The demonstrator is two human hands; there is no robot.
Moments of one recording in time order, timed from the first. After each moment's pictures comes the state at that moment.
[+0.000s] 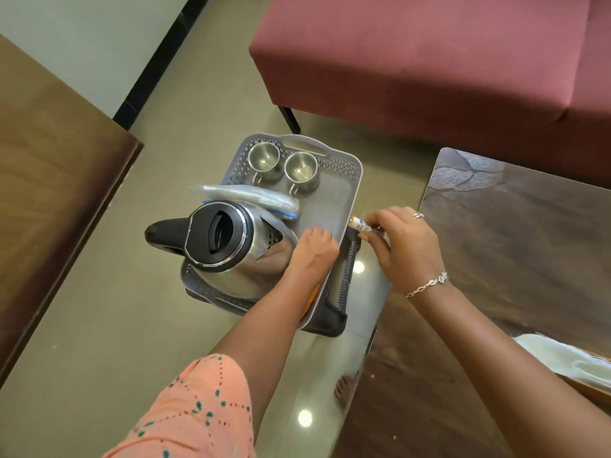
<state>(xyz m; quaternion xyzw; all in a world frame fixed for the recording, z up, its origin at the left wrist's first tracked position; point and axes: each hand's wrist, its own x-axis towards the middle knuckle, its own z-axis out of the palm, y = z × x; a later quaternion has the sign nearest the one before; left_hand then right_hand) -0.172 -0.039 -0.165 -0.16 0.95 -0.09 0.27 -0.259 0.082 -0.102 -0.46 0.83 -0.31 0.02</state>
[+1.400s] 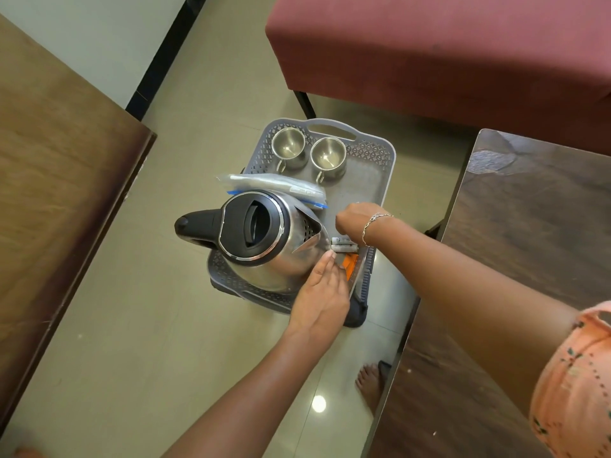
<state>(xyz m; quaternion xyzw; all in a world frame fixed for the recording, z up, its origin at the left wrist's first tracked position) -0.076 -0.002 -0.144 -0.11 0.97 -0.12 0.16 -0.247 -0.031 -0.158 -0.63 0.72 0.12 0.27</state>
